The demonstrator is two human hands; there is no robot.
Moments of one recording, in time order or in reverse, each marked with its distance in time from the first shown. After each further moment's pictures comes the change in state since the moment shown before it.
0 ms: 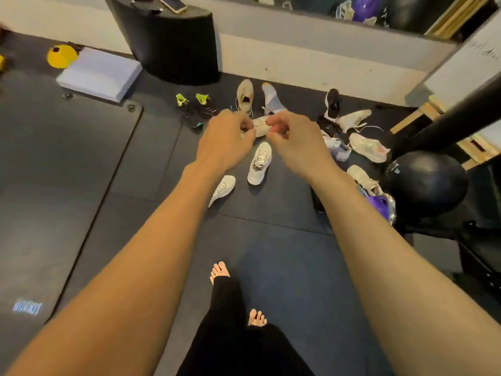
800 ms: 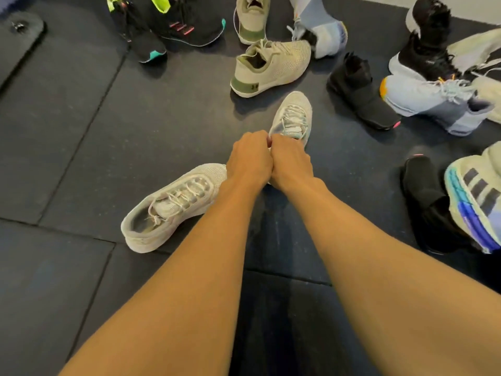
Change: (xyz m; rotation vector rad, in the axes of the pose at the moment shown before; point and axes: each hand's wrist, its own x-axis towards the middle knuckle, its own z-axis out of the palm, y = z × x) left_hand 0.234 -0.338 0.523 -0.024 -0.082 -0.200; right_hand 0.298 0.417 0.463 -0.393 -0.160 0.156
